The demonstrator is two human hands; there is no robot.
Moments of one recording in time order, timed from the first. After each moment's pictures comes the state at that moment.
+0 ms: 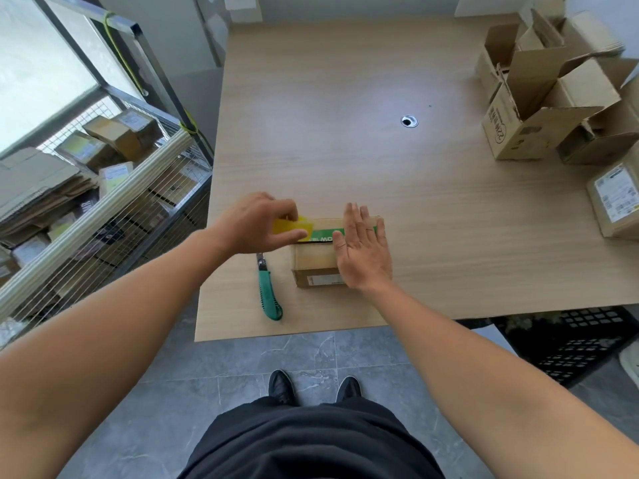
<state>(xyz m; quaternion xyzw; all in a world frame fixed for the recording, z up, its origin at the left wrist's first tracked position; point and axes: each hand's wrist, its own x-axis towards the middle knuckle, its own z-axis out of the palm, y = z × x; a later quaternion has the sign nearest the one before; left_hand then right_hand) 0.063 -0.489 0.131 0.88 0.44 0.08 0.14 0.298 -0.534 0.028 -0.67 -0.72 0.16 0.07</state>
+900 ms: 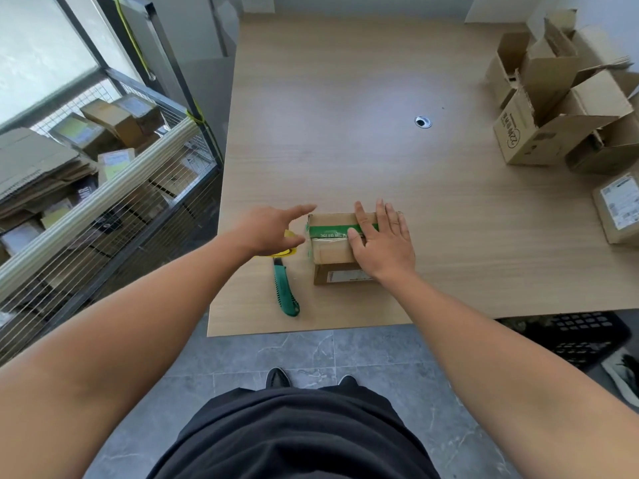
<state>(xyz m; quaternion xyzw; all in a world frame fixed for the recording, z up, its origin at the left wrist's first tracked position) 0.032 -0.477 0.064 0.83 0.53 -0.04 0.19 0.285 -0.521 0.027 -0.71 -0.69 0.11 -0.01</state>
